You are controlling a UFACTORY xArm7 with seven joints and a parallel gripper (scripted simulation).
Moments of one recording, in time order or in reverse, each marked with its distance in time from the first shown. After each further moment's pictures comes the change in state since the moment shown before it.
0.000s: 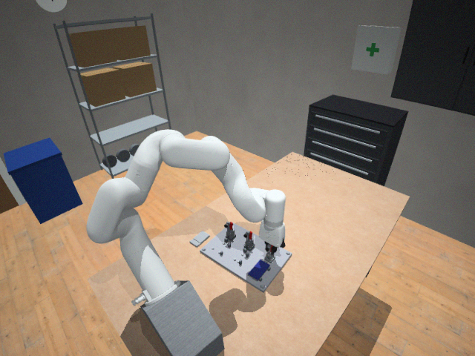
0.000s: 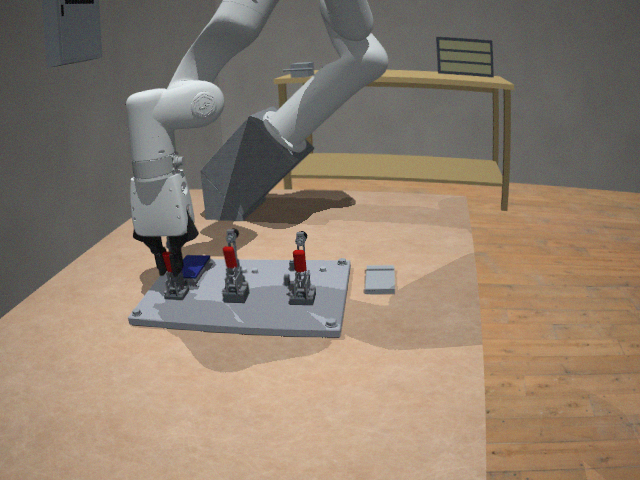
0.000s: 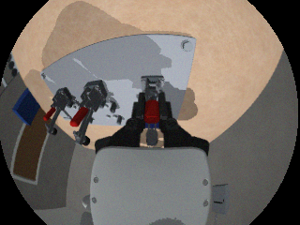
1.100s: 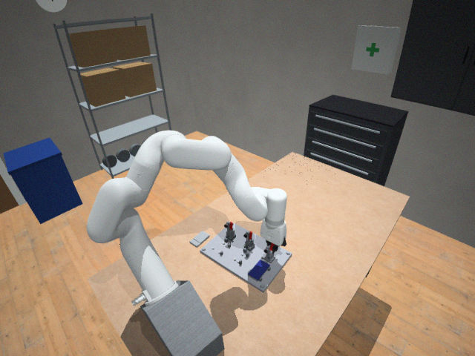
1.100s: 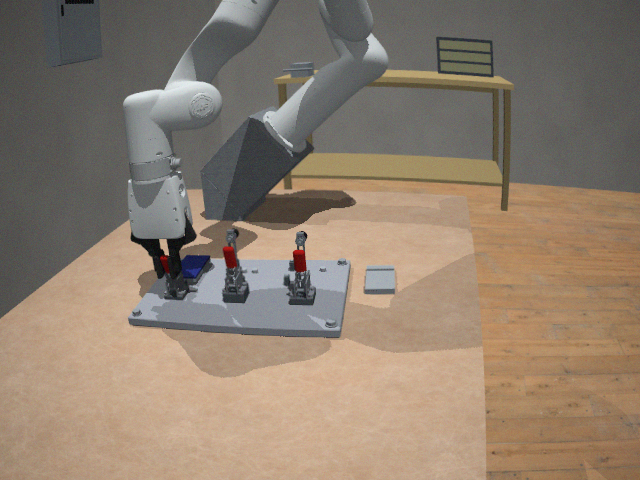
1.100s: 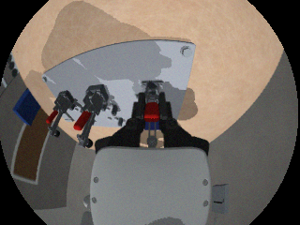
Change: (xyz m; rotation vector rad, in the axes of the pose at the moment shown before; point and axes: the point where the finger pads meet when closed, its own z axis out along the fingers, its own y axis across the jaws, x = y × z) arm 0.010 0.000 0.000 0.001 -0.002 0.000
